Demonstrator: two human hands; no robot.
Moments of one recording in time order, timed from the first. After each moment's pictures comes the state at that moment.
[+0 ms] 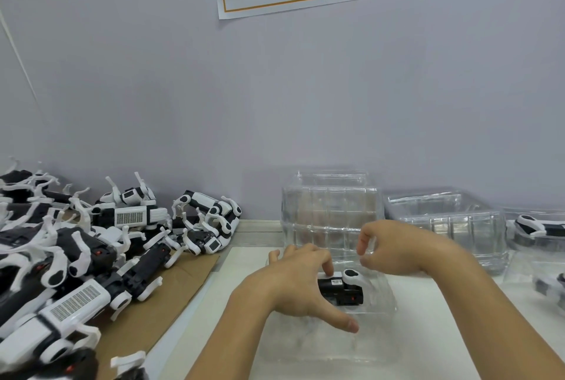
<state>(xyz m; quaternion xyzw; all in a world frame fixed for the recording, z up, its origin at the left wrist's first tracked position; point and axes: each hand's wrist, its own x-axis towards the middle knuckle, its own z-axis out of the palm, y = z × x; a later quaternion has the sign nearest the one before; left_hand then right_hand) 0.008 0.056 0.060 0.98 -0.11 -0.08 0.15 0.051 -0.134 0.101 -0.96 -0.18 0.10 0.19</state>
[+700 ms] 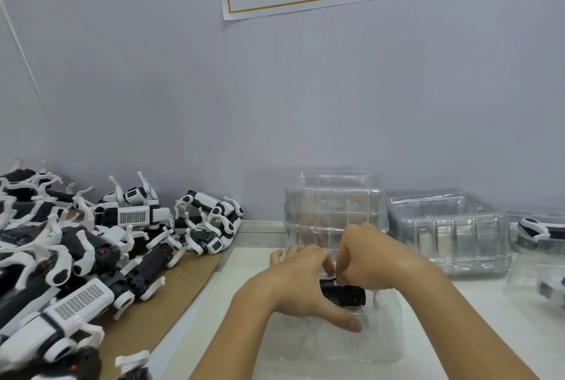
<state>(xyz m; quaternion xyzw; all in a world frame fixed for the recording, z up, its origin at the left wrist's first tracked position) 0.006 0.058 0.060 0.97 -0.09 -0.09 0.21 0.047 -0.097 0.087 -0.96 -0.24 0.04 0.15</state>
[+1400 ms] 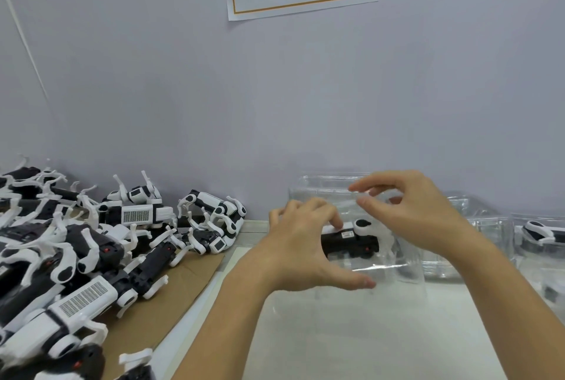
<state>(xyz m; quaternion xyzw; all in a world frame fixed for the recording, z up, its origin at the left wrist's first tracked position) -0.011 0.054 0.105 0.96 -0.16 0.13 0.20 0.051 -0.137 0.123 -0.83 -0.27 -0.18 0.45</state>
